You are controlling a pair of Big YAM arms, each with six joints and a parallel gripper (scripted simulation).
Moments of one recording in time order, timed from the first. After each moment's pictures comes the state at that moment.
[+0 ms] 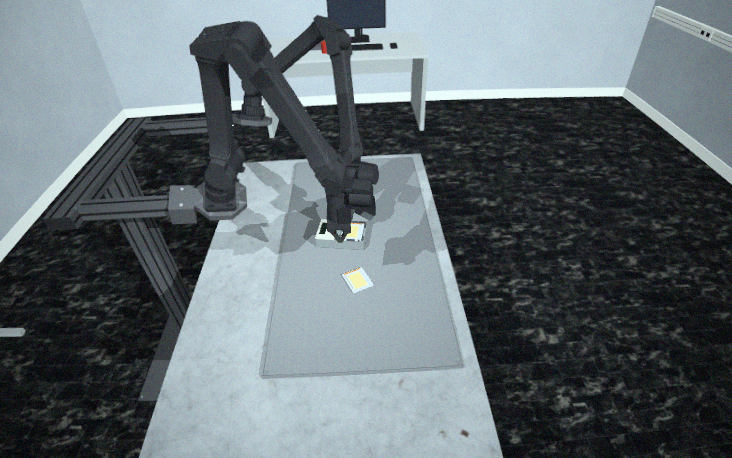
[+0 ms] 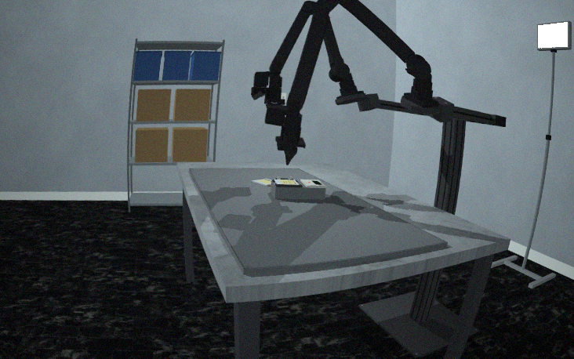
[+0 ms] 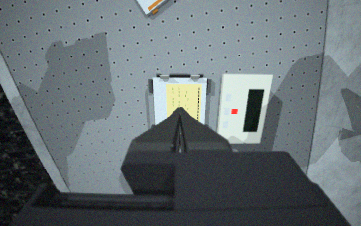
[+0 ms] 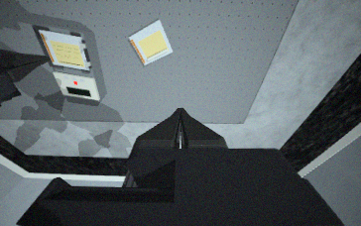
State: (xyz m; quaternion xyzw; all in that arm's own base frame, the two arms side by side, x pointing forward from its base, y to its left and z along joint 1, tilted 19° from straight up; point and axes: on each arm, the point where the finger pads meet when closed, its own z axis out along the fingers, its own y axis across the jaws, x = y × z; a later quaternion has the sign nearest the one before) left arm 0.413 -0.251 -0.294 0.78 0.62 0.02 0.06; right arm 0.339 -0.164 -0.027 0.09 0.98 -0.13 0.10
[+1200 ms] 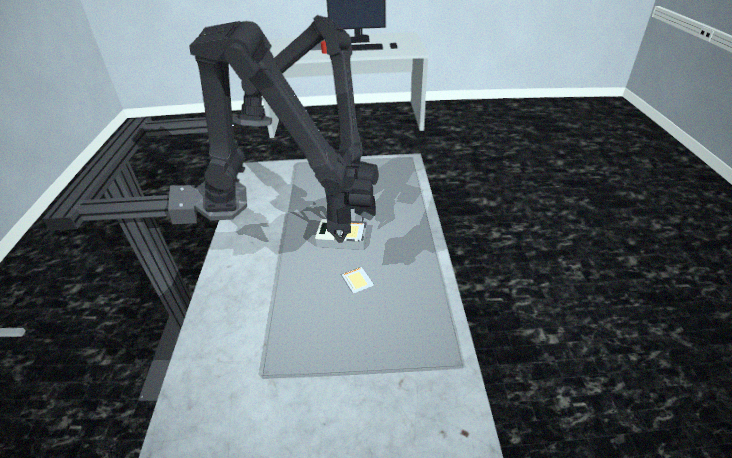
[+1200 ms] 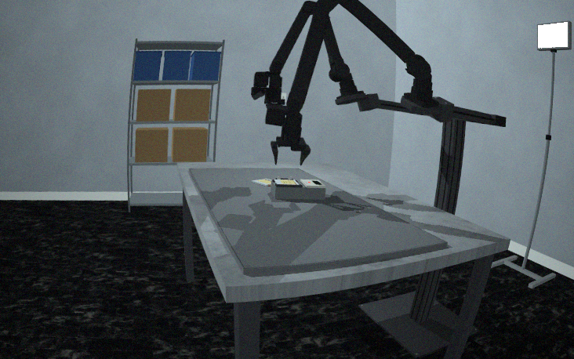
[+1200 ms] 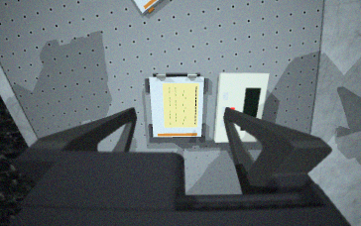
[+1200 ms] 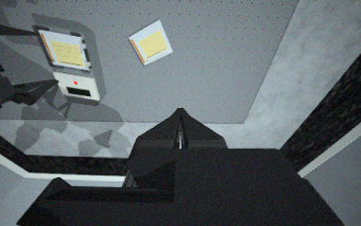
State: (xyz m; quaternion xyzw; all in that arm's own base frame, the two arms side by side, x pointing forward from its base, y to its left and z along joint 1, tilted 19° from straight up) left arm 0.409 -0.249 -0.294 0.78 0.62 0.02 0.05; right arm 0.339 -0.164 -0.027 0.09 0.98 -0.13 0.10
